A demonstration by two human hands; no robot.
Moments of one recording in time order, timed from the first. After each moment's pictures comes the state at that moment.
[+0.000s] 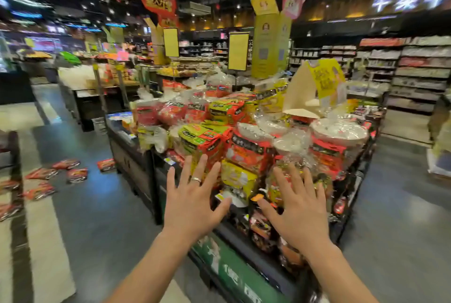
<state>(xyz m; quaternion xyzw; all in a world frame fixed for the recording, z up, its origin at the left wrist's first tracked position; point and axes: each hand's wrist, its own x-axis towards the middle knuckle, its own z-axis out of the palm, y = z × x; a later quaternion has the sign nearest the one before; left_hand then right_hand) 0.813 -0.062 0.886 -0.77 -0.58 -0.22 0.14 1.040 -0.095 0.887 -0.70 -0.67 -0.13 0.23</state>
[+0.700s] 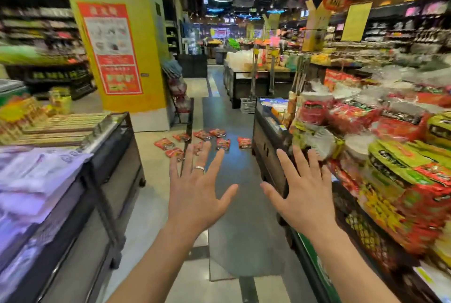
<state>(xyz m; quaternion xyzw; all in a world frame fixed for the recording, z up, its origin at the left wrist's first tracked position) 0.411 -0.034 0.870 -0.52 -0.80 -0.18 0.23 0.598 0.081 0.876 -0.43 -0.86 -0.05 0.25</state>
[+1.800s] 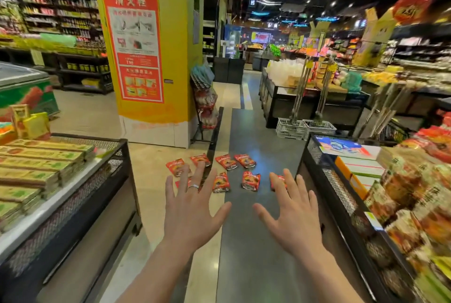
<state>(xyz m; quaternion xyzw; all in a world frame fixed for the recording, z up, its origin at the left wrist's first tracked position) -0.098 0.448 0.831 -0.41 -0.87 -0.16 0.23 0.064 0.595 0.845 -0.34 -0.91 0.05 0.24</state>
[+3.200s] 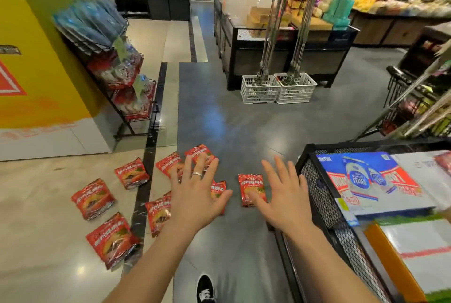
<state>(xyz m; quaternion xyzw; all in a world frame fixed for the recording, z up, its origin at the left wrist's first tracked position) -0.557 1.317 0.717 -0.52 -0.84 -0.14 0.03 -0.375 1.427 0.727 -0.44 -0.89 0.03 0.13</state>
